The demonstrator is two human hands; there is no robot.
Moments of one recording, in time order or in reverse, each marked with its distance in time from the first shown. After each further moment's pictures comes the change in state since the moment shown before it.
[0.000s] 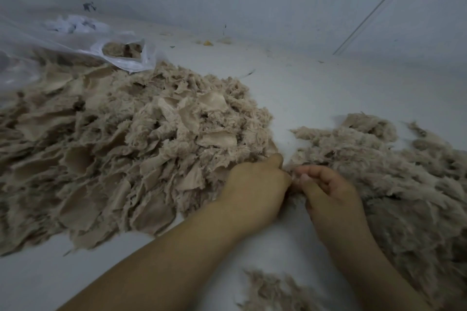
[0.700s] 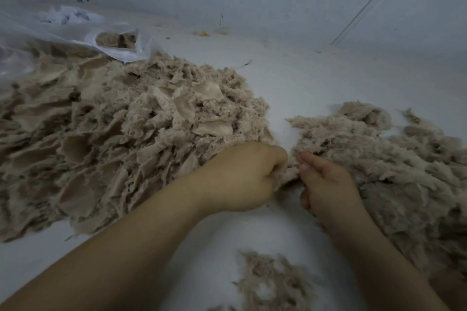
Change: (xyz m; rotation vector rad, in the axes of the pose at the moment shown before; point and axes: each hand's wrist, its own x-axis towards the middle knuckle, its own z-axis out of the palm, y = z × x) left_hand -0.012 -0.014 -0.035 -0.472 -0.117 0.075; right_hand 0.003 -0.004 -0.006 -0.037 -0.026 0.144
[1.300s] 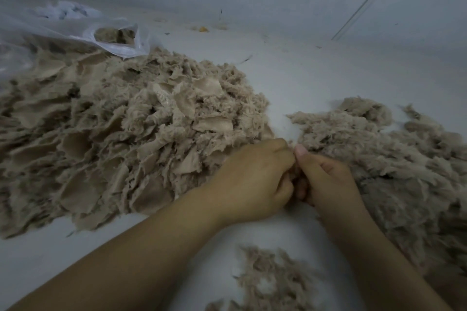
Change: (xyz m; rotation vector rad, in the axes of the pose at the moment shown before) left_hand -0.001 0.000 0.030 0.051 0.270 0.202; right_hand -0.017 -0.018 0.005 0.203 -0.122 -0.196
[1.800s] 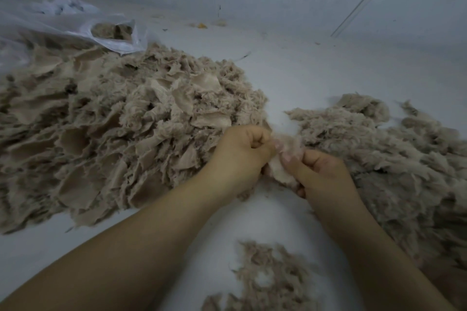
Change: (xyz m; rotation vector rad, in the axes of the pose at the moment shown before) left_hand 0.005 -0.011 0.006 -0.902 0.222 -0.645; right_hand -0.001 0.002 -0.003 -0.006 -0.057 0.083
